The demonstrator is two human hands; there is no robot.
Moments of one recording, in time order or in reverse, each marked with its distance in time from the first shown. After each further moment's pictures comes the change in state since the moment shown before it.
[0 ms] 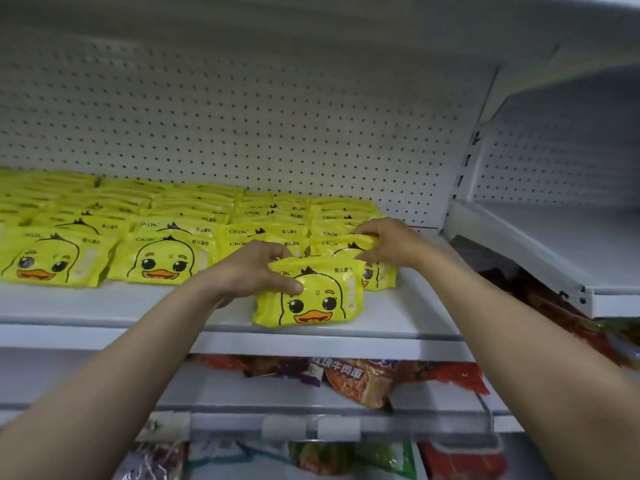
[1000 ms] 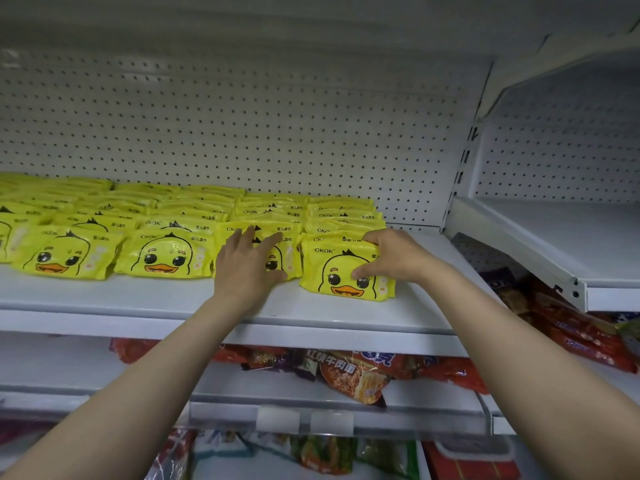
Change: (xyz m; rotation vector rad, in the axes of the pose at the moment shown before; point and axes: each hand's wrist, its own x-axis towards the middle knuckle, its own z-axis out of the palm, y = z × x) left_hand 0.017 -0.028 0.040 0.838 0.559 -0.009; right_hand -0.046 0.000 -0.001 0.063 -0.017 -0.007
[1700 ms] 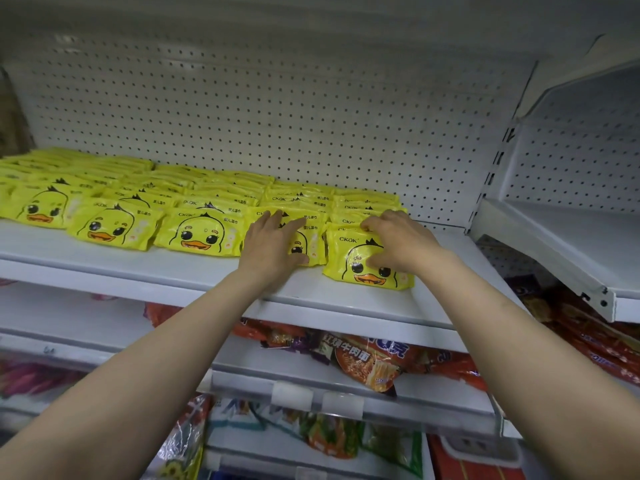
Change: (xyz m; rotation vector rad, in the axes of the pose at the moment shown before) left_hand 0.003 -0.008 -0.008 -0.048 -0.040 0.023; right_hand -0.004 -0.044 0.000 -0.504 0.014 -0.097
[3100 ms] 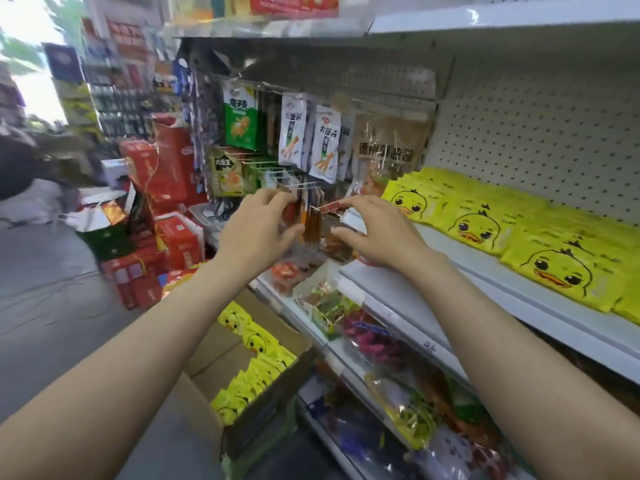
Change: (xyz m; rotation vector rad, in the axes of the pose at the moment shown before) left_hand -0.330 -0.504 -0.351 0.337 0.374 -0.420; right_hand 0.042 -0.712 -0.044 0.453 0.208 -0.799
